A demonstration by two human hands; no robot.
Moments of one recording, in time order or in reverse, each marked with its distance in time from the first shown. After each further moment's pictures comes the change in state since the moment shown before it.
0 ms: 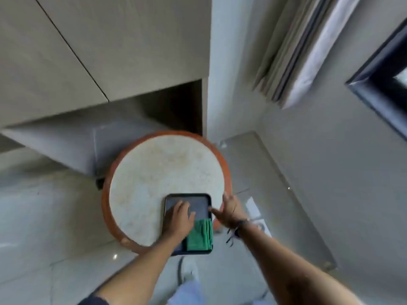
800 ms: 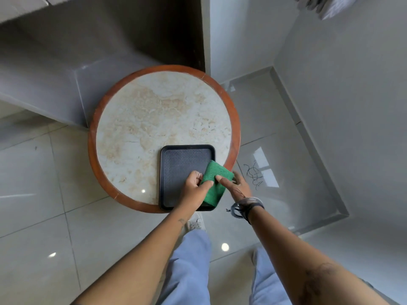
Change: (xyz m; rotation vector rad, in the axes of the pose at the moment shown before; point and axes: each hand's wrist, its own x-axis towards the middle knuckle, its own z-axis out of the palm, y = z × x) left_hand 0.013 -0.015 0.103 -0.857 -0.147 -0.331; right_hand 0.023 0.081 0.098 0.913 -0.095 0.289
